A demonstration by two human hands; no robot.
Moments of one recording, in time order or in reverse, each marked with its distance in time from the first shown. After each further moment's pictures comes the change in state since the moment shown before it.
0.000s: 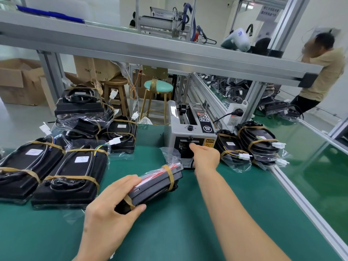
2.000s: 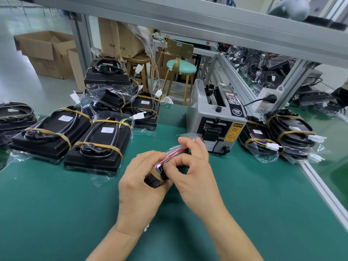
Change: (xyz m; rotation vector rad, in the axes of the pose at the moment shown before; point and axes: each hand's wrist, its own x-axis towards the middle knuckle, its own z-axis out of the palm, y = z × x) left_hand -0.007 0.019 0.012 -0.076 0.096 -0.106; right_hand -0.141 0.015 -0.033 -0.440 -0.700 -0.488
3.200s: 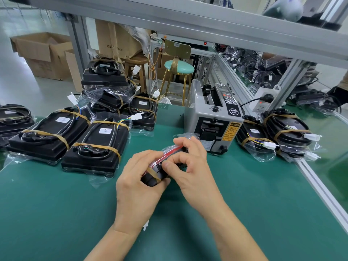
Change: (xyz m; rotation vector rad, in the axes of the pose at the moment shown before) left_hand 0.001 0.000 -0.001 0.005 0.020 -0.019; right_hand 0.004 0.002 -0.006 0.001 -0.059 -0.033
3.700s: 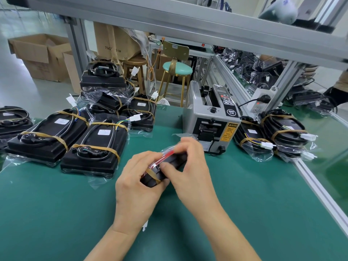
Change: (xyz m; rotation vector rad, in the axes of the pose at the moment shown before) left_hand 0.001 0.004 -0.002 0.012 -0.009 -0.012; right_hand -0.001 0.002 0.011 0.025 0.209 -0.050
